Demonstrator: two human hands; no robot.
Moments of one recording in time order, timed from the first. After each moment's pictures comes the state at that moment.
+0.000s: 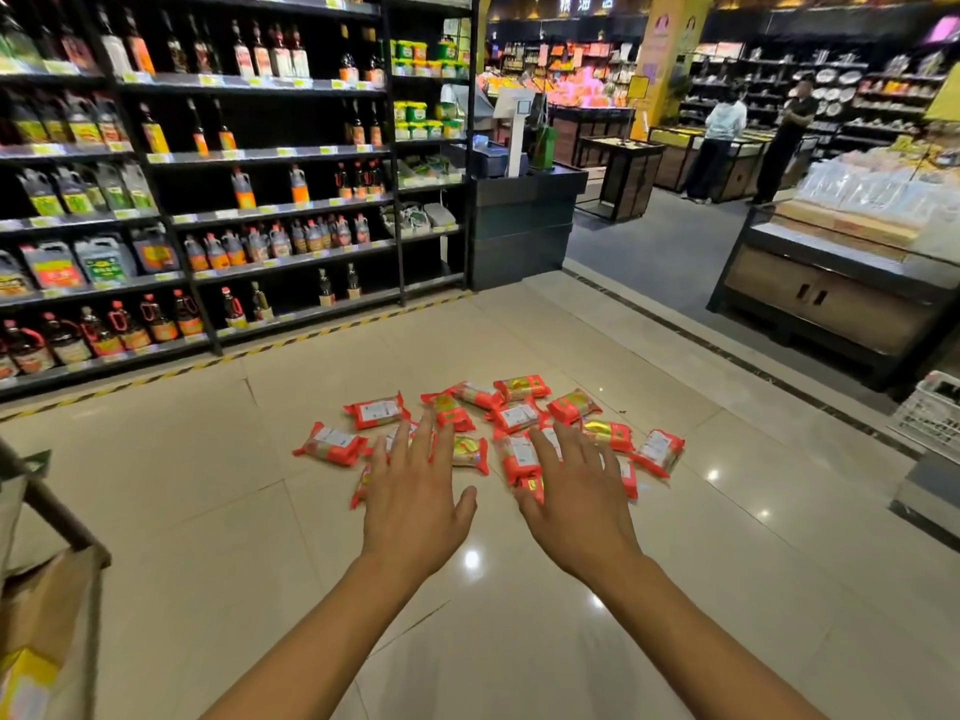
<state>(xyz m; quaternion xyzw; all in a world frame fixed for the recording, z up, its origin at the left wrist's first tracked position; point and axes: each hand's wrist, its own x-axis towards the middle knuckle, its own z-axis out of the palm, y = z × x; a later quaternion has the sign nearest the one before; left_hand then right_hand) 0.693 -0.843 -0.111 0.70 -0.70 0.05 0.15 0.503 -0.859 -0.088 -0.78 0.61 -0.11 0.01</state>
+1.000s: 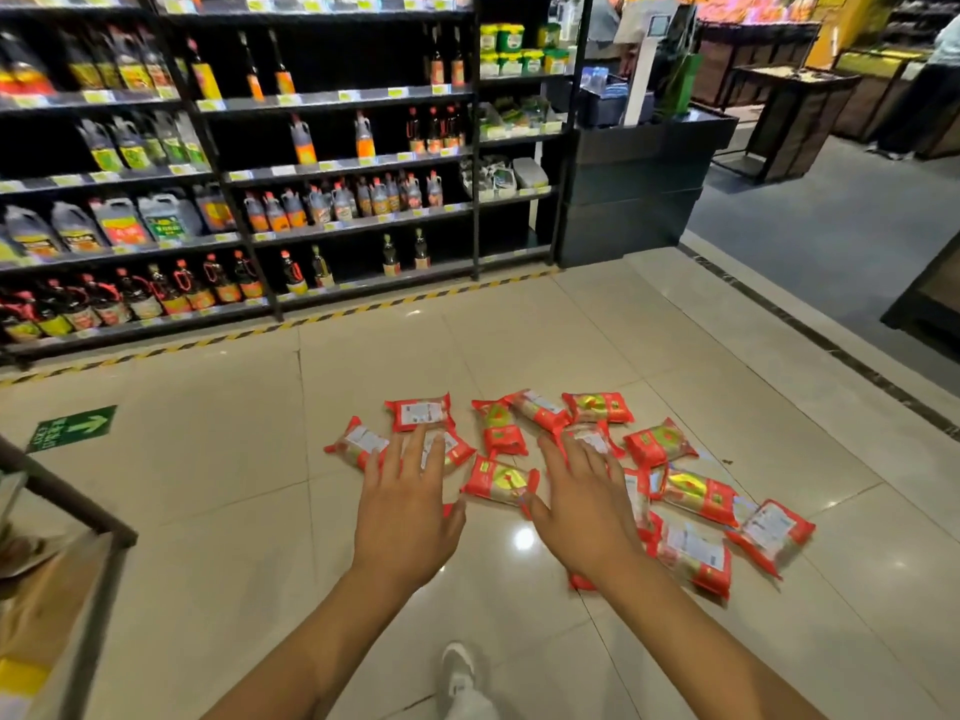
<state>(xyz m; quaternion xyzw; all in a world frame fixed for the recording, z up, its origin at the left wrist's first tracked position) 0.708 -1.226 -0.179 0.78 -0.62 0.06 0.08 0.511 -1.305 -0.162 -0.85 0.52 -0.05 0.10</state>
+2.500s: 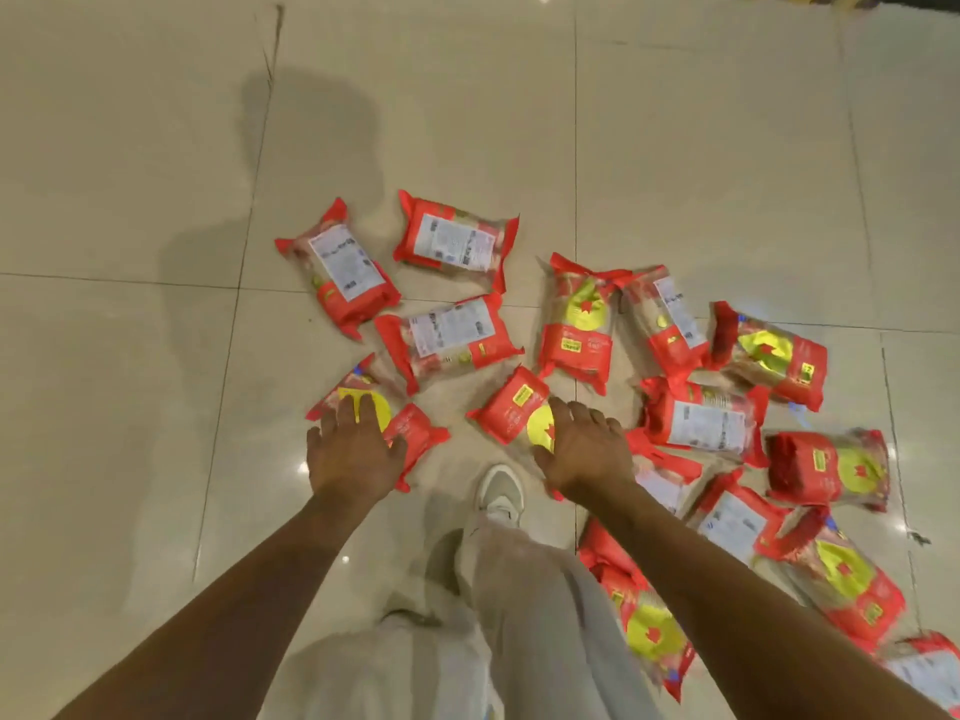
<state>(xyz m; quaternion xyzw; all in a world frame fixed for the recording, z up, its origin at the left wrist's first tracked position) 0.936 -1.644 -0.730 0.92 -0.27 -0.29 -0.07 0.742 -1.834 -0.711 -0.86 0.37 0.30 0.17</state>
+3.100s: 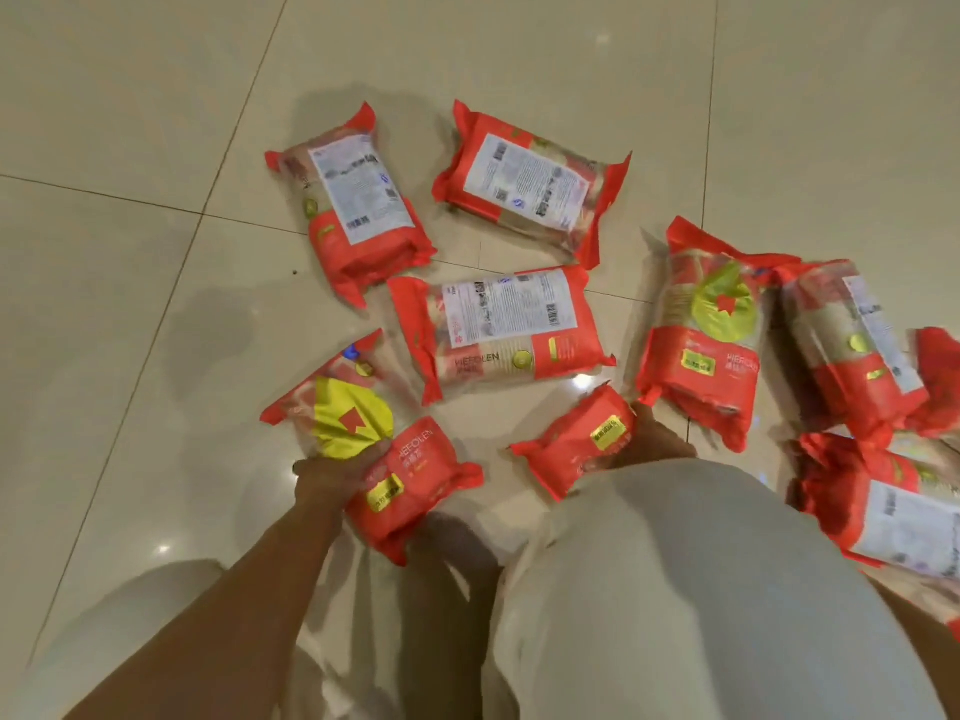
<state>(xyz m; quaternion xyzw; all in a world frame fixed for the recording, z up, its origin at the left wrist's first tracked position) 0.979 -1.599 -1.099 0.81 0.28 -0.40 0.32 0.767 -1.926 -1.106 -0.77 0.48 0.33 0.24</state>
